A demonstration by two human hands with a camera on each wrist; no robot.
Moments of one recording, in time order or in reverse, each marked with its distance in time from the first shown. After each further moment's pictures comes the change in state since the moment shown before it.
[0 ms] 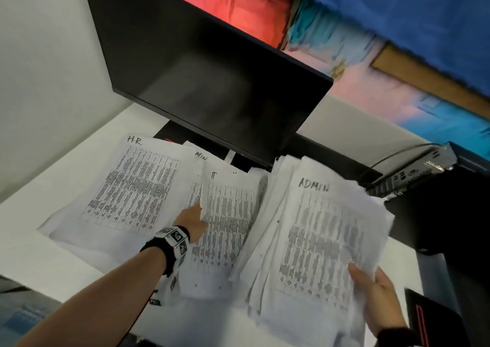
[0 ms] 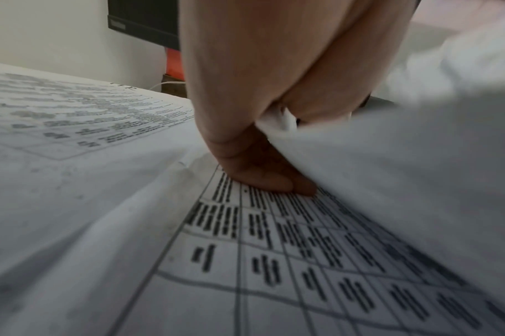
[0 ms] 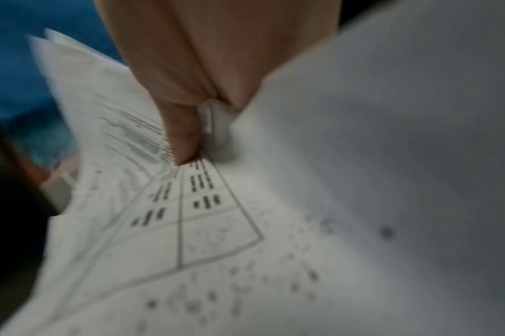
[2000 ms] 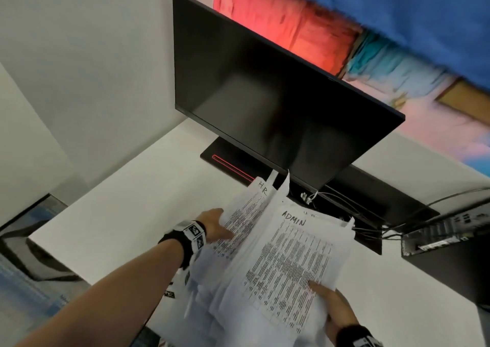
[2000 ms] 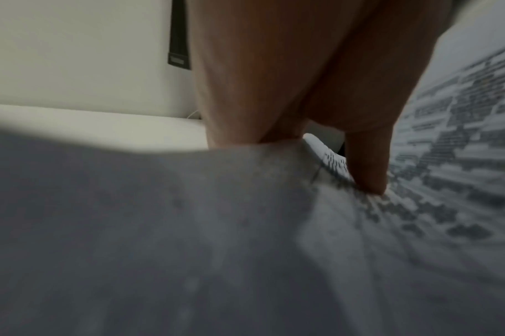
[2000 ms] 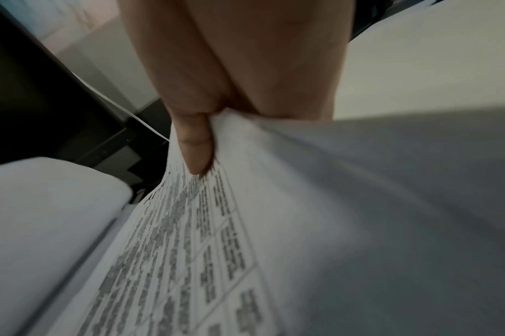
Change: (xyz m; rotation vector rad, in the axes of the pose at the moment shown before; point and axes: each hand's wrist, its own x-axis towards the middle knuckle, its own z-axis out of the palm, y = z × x) left_hand 0.015 -0.034 -0.073 0.141 -0.108 -0.077; right_hand 0.013 0.037 0.157 0.112 -0.268 0.349
